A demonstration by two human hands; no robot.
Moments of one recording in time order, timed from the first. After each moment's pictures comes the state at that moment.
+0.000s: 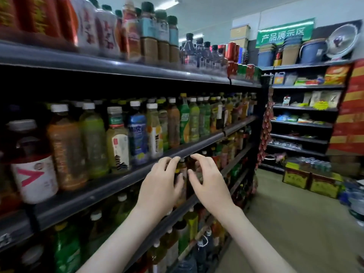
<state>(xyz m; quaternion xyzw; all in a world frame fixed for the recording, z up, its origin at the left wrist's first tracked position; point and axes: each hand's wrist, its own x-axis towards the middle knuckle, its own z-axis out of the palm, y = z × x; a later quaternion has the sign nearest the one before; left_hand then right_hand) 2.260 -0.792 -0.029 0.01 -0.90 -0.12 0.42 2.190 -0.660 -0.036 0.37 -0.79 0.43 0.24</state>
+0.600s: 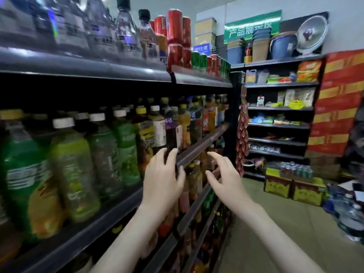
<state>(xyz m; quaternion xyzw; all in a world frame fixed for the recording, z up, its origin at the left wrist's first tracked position) 1.742 -0.695 -0.005 0.00 -0.89 -0.12 0.44 1.678 -0.523 -0.029 0.29 -0.83 0.41 0.25</state>
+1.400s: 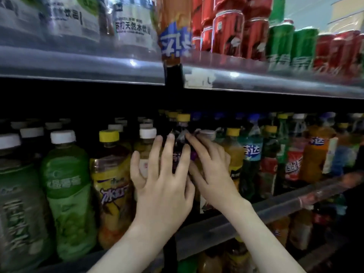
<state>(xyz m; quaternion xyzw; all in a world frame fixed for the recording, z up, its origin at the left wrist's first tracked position) 1.536 -0.707 0.035 0.28 -0.77 0.27 0.50 1.397 -0.667 0.040 0.60 -0.60 0.42 0.33</state>
